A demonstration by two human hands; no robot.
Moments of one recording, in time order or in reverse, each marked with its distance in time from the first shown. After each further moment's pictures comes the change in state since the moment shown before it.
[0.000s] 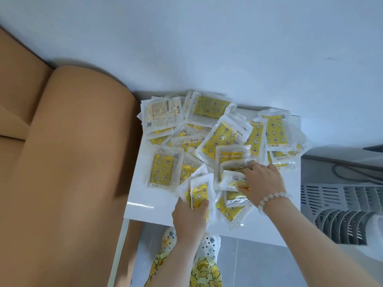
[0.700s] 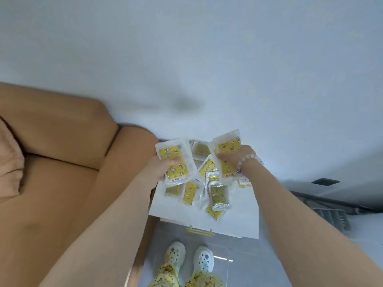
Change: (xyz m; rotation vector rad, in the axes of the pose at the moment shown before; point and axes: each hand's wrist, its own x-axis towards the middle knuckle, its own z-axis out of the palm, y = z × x) left_hand -0.114 0.177 -0.179 -0.157 -0.306 0.141; right_hand -0.116 -0.003 -0.255 1.036 -0.030 0.465
